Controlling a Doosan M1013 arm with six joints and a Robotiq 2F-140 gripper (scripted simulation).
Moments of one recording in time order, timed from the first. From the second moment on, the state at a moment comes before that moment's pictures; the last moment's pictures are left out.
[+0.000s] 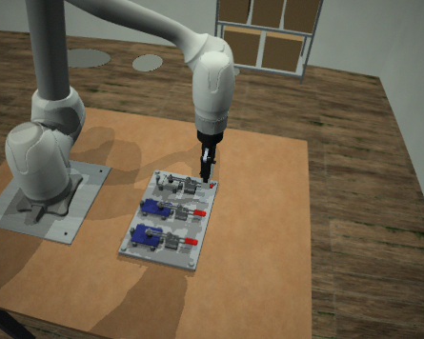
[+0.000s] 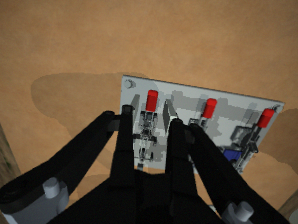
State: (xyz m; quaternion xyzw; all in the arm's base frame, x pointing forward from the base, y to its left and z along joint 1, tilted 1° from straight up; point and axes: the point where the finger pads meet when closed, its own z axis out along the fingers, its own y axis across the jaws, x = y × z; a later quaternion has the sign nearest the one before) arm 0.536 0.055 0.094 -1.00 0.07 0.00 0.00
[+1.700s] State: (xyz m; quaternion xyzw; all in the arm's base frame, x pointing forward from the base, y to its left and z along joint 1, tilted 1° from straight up) arm 0.536 0.055 0.065 -1.00 0.07 0.00 0.00
